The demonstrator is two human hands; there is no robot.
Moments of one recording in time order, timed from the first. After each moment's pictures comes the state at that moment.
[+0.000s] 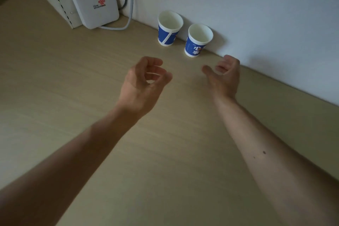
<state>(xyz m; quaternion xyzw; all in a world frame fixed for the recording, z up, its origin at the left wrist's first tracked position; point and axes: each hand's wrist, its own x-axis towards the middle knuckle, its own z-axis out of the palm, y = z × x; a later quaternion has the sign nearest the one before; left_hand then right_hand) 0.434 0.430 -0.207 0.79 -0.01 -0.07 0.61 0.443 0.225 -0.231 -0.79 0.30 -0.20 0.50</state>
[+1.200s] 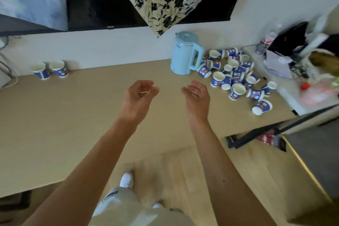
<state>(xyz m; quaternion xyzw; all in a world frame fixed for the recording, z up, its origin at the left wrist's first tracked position) -0.041 0.189 0.056 0.74 -0.19 -0.23 0.61 -0.131 0.048 0.009 -0.53 0.40 -0.40 0.63</state>
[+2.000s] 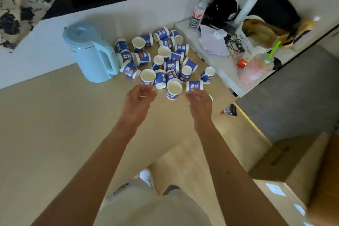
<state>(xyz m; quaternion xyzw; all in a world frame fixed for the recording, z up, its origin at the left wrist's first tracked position) -0.110 -0.139 -0.007 0.70 -0.24 -0.41 0.53 -0.264 -0.247 -0.057 -0.42 0.62 -0.39 0.54</state>
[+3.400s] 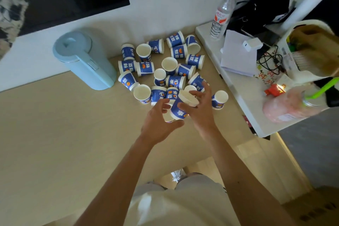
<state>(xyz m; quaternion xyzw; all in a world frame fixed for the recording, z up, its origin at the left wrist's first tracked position) -0.183 -0.310 -0.065 0.82 -0.29 -0.33 0.37 -0.281 -0.434 -0.114 -0.58 0.43 -0.26 0.64</state>
